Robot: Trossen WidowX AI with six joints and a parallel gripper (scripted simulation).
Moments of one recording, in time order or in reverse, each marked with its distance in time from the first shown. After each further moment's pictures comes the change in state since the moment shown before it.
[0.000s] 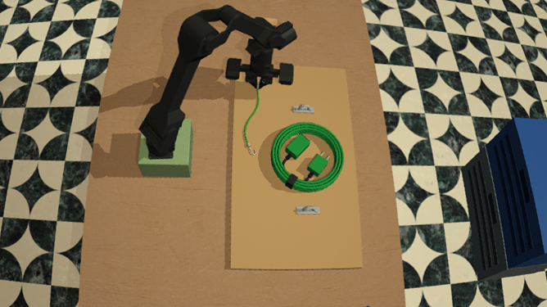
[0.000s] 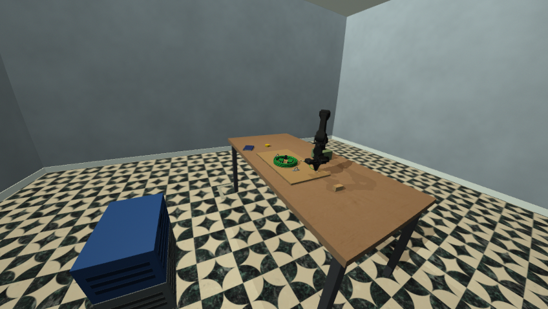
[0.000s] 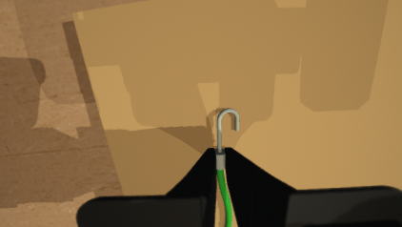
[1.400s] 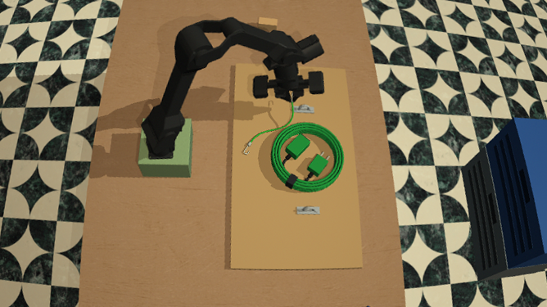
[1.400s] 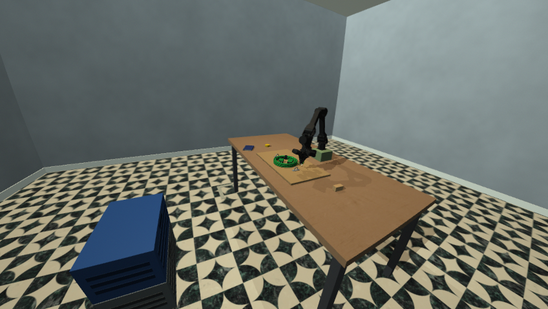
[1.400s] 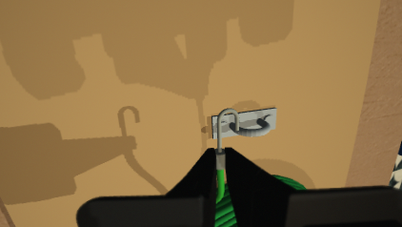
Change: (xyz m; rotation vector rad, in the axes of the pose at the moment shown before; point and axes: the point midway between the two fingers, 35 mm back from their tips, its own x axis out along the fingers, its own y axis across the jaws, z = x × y) arm -0.042 -0.090 -0.063 -0.059 -0.009 -0.242
